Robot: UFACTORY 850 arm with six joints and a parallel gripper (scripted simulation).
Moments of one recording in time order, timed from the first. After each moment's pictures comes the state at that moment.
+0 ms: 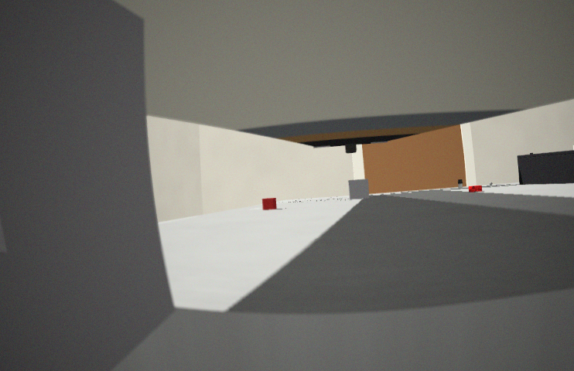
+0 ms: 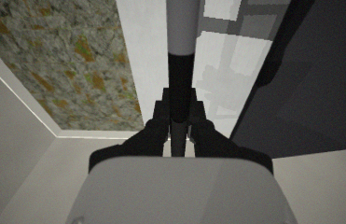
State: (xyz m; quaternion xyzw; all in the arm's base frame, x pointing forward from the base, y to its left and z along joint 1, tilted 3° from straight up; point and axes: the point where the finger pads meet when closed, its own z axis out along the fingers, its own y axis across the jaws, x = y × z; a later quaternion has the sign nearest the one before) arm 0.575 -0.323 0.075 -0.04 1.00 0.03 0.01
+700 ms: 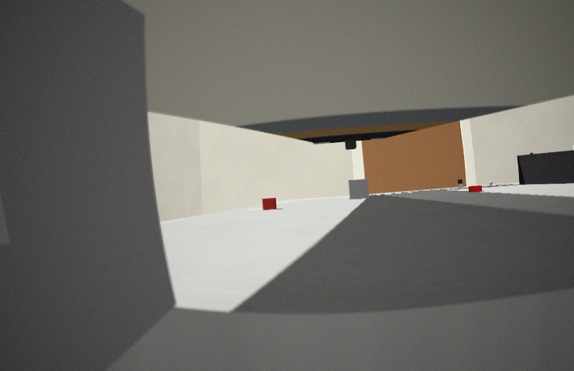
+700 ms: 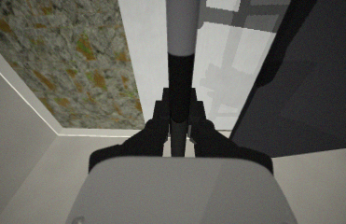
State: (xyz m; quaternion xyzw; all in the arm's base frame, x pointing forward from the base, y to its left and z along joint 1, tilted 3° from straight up) arm 0.574 -0.323 0.086 -0.04 1.00 0.03 0.01
